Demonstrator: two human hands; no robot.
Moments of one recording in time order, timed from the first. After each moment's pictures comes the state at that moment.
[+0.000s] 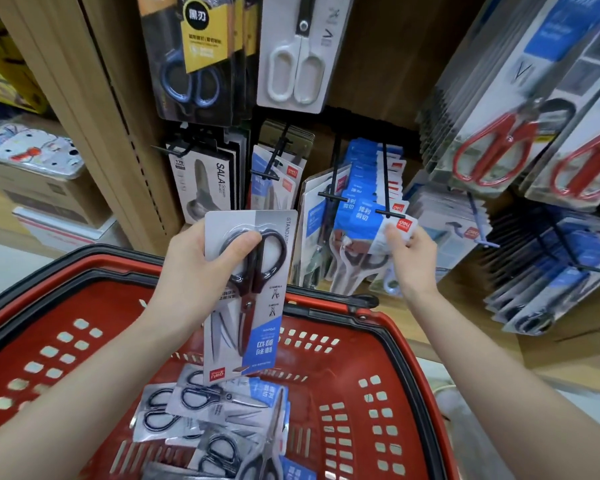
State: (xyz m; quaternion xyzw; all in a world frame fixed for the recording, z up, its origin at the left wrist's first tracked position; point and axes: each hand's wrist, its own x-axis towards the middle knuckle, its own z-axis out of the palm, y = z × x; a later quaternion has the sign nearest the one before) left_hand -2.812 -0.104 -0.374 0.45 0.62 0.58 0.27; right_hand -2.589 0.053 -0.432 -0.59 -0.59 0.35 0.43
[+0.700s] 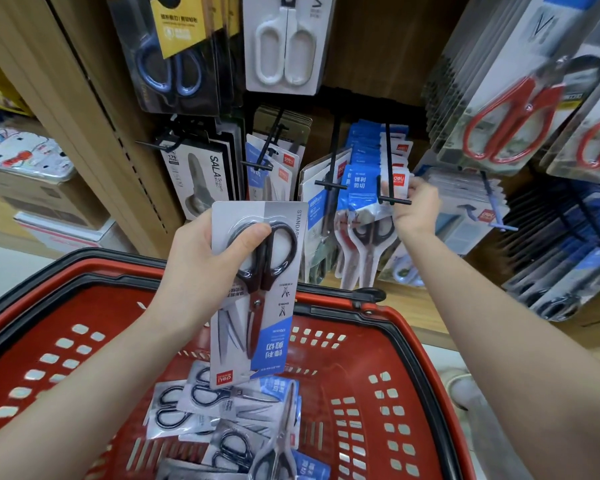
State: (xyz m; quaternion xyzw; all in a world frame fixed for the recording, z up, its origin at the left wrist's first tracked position) left_hand -2.803 -0.090 -0.374 0.45 0.62 0.57 0.28; right_hand -2.607 0.121 -0.431 -0.63 -0.60 0.28 0.41
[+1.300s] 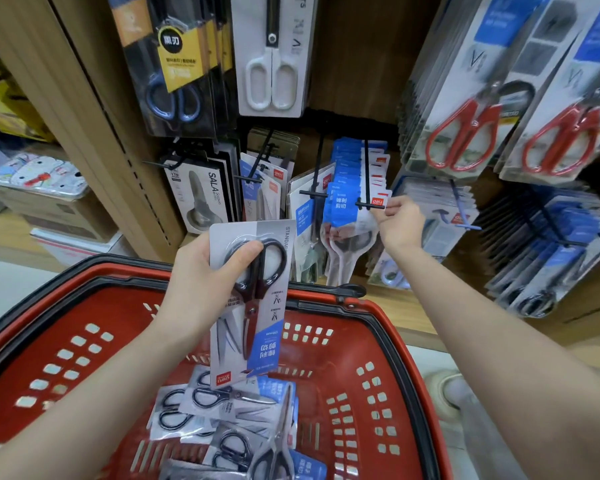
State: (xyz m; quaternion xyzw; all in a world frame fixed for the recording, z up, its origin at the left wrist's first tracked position) left_hand -2.789 -0.111 -0.369 0.43 0.63 0.57 0.30; right_hand -2.590 0.094 -0.423 -0.65 -0.60 0.28 0.38
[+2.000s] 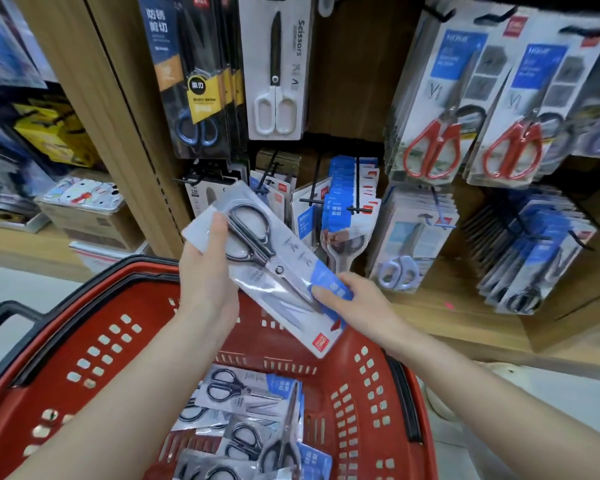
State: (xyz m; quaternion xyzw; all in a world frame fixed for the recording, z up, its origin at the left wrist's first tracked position) left_hand -2.769 -0.127 -0.345 0.15 0.51 0.74 0.41; right_hand -2.590 -0.076 -0.377 -0.51 -0.67 0.51 0.19
